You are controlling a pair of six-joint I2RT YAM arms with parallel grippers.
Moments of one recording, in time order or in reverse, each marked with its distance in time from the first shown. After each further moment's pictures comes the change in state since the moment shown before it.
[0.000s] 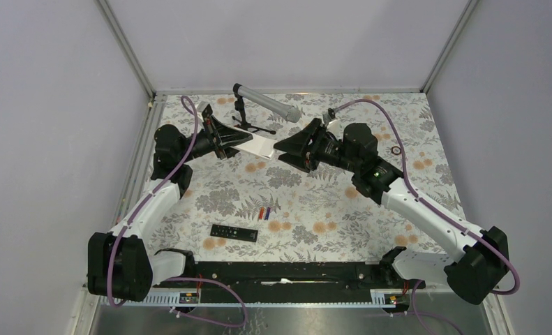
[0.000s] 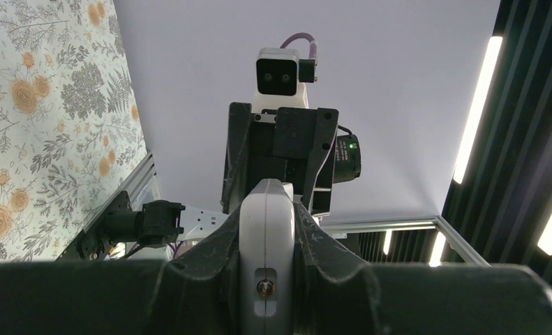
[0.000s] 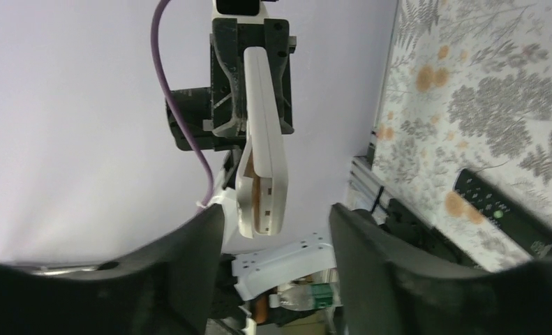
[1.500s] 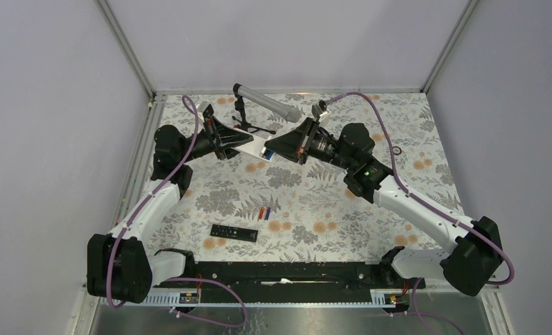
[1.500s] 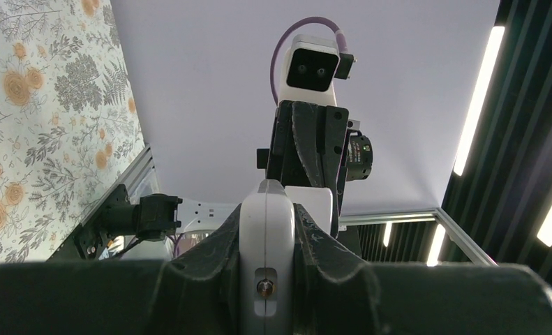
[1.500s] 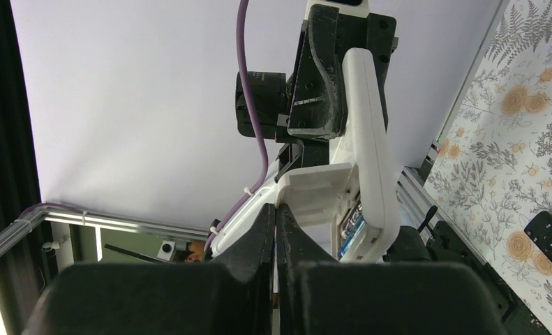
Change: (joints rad) left arm -0.012 -0.011 0.003 0.002 0.017 -0.009; right arm 0.055 0.070 0.015 0.269 -0.026 0.029
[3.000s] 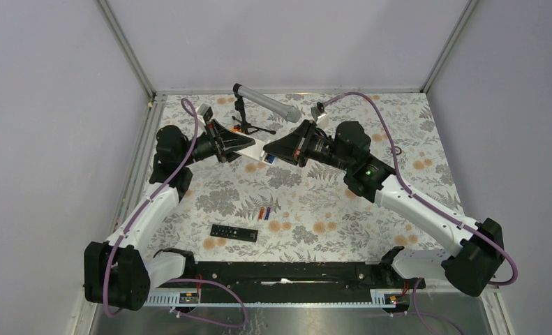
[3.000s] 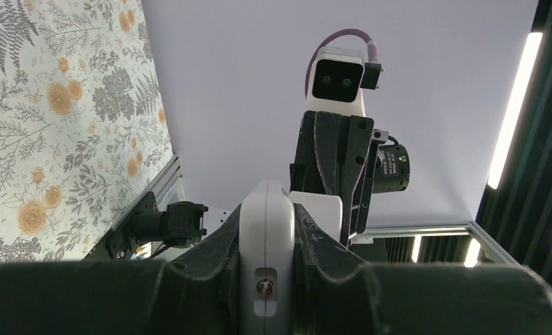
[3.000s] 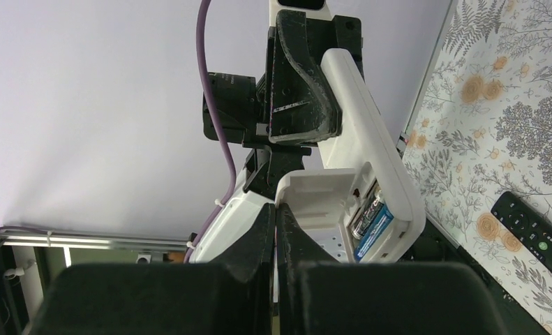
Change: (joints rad) left arm -0.018 -0.046 0.002 -0.167 -0.058 0.160; right arm 0.029 -0.014 0.053 -0.183 0.060 -0.061
